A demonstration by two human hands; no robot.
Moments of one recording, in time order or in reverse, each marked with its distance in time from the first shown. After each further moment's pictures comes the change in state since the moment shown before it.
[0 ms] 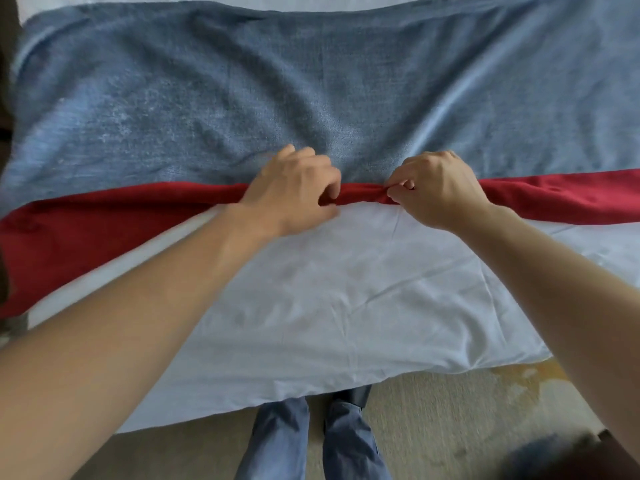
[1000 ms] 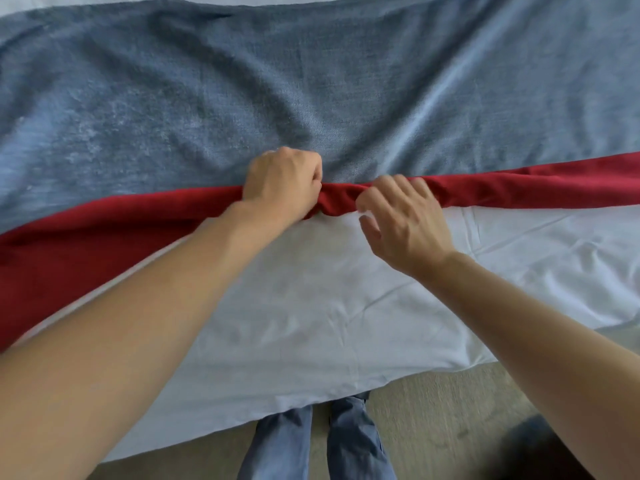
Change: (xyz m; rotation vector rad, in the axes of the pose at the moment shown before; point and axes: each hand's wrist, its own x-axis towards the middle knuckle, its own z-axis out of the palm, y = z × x) left_hand 0.036 -0.002 0.014 0.002 -0.067 -0.375; right_hand -0.031 -0.029 0.039 -0.158 0.294 -0.186
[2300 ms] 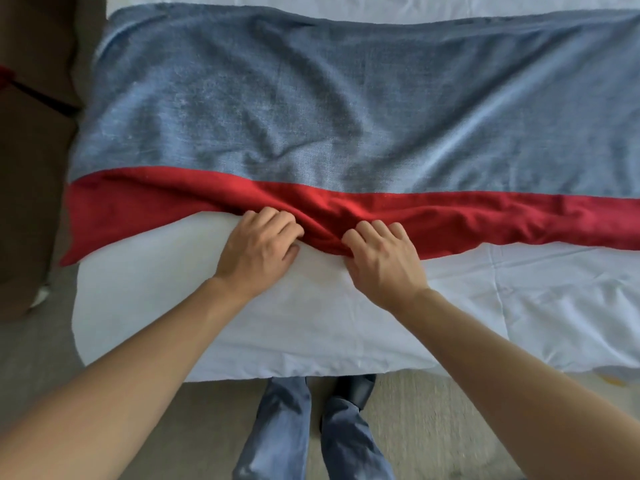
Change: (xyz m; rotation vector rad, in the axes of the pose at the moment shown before) left_hand -0.155 -0.058 0.033 0.163 0.346 0.225; right_hand -0.033 -0.071 0.015 0.030 -0.121 -0.086
